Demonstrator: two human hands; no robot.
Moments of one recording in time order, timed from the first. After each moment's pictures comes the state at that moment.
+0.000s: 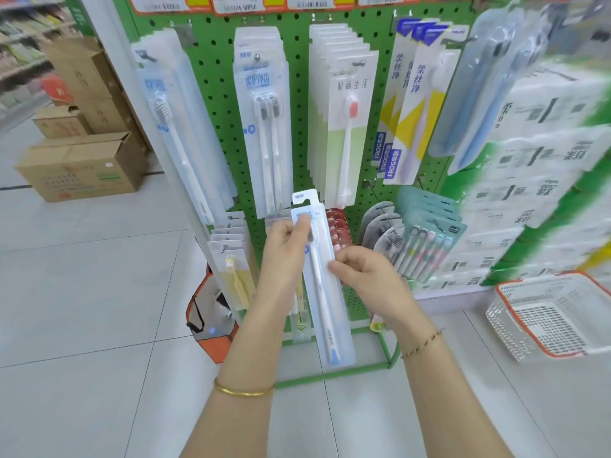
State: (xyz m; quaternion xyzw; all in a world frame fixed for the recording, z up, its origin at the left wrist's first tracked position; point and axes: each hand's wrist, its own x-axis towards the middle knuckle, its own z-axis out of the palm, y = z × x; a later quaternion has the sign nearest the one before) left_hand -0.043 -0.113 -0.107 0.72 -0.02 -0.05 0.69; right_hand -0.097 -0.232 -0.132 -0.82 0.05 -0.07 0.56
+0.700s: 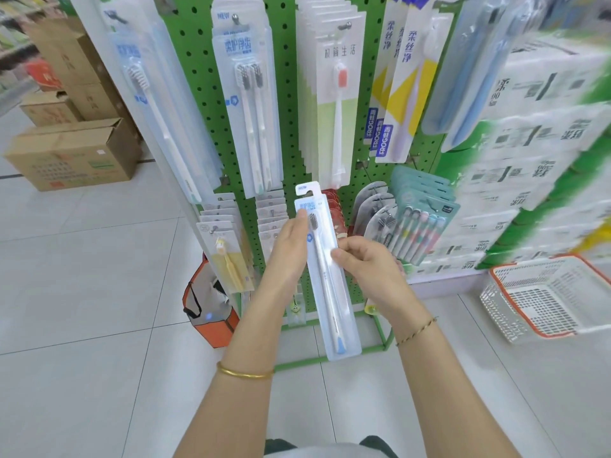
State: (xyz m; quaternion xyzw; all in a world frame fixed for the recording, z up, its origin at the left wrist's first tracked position) left_hand -0.047 -0.124 -0.144 0.72 -0.04 -0.17 0.67; right_hand -0.109 -0.243 -0.157 -0.79 0.08 -0.10 0.60
